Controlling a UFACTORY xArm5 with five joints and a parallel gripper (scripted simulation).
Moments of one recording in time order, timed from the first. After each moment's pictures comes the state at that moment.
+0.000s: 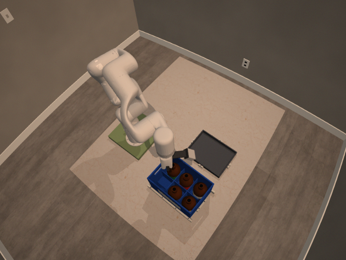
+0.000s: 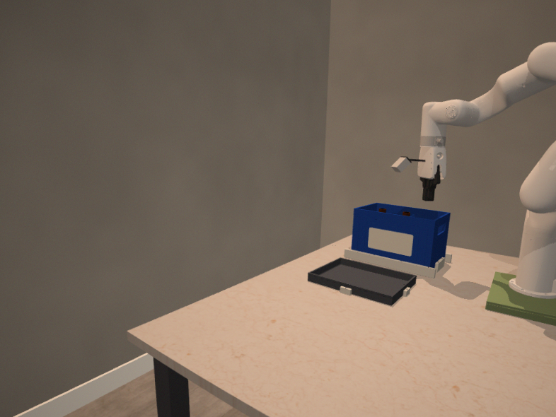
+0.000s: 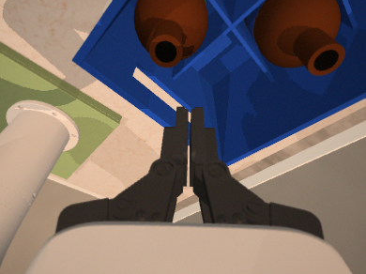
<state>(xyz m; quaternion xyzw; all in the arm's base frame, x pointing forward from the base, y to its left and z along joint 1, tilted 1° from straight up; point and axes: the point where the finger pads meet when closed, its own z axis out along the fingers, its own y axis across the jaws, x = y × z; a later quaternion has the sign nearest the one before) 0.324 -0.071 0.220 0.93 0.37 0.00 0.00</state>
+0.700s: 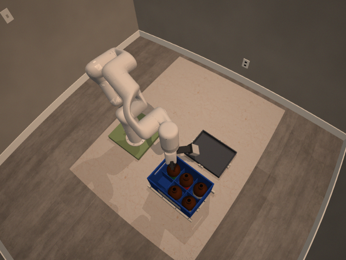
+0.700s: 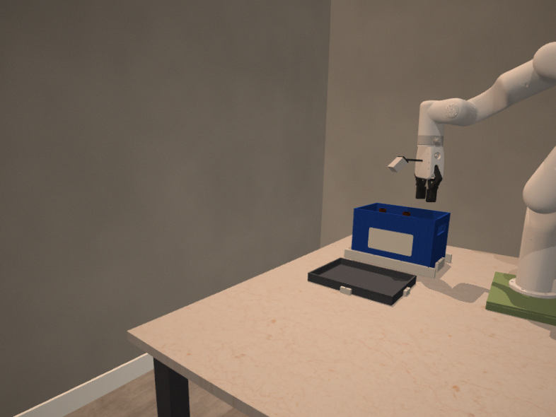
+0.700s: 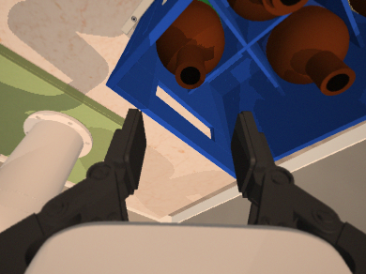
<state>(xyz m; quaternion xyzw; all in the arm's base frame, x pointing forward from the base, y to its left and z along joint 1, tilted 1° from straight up) 0.325 -0.042 0.221 0.93 0.37 0.00 0.00</state>
